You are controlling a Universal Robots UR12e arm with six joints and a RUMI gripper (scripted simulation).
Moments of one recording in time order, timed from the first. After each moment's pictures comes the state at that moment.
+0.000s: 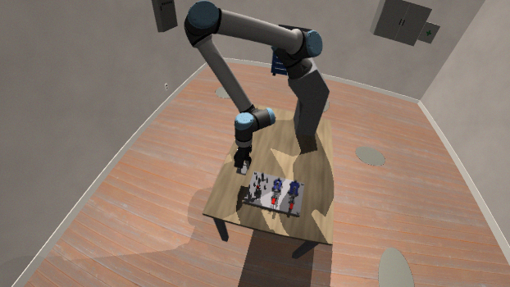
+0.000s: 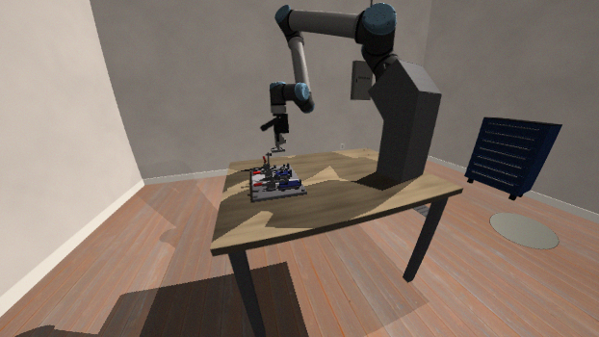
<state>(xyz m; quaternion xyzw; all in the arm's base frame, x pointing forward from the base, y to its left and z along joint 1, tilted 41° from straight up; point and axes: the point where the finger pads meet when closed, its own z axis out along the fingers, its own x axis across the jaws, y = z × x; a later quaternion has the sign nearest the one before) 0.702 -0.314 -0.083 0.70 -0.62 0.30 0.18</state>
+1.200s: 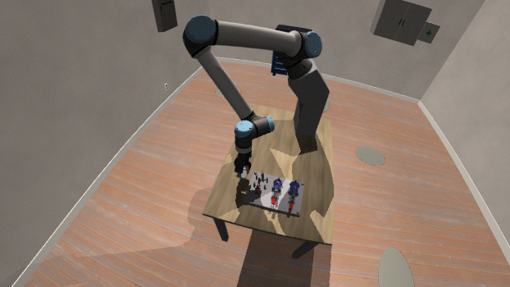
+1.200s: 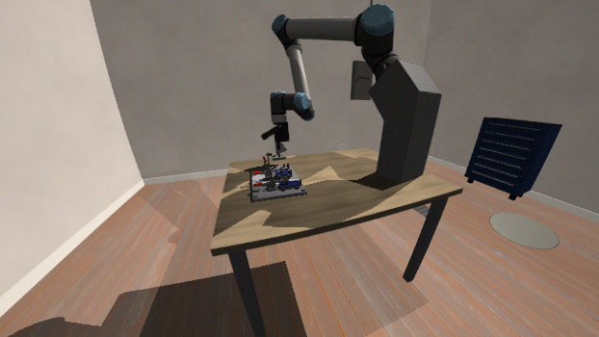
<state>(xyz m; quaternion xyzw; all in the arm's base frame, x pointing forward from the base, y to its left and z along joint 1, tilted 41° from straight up) 0.711 -0.346 -0.121 0.70 -0.62 0.30 0.18</state>
